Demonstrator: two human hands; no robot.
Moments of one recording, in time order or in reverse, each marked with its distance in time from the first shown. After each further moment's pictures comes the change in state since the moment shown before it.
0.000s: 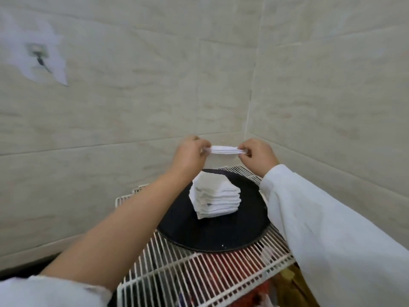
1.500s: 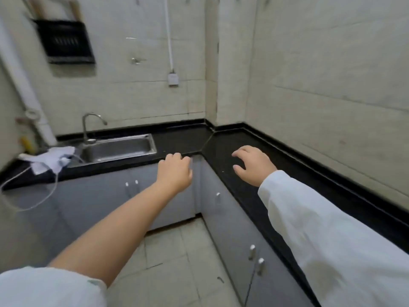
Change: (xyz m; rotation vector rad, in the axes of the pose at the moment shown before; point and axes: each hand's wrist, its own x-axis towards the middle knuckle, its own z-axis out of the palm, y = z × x) left_hand -0.726 0.071 -0.402 1.111 0.191 -1.637; right_hand -0.518 -0.517 0.021 0.452 -0.698 -1.518
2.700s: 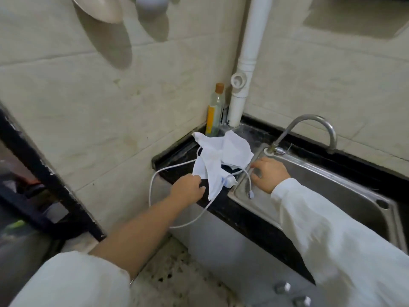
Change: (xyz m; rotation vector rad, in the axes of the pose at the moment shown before) left_hand 0.269 -0.749 0.227 -0.312 -0.246 -1.023; right_hand 0.682 -0.573 0.411 -0.024 -0.431 -0.790
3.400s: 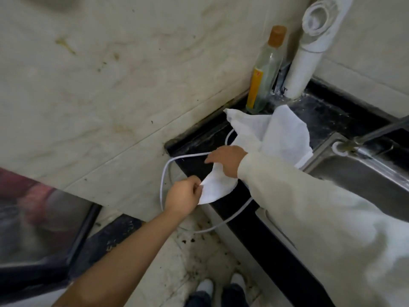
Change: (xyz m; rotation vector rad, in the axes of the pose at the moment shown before) left_hand 0.088 -0.044 0.046 -0.338 0.095 -0.355; right_hand 0.215 -0.072 0.092 -0.088 -0.544 -0.639
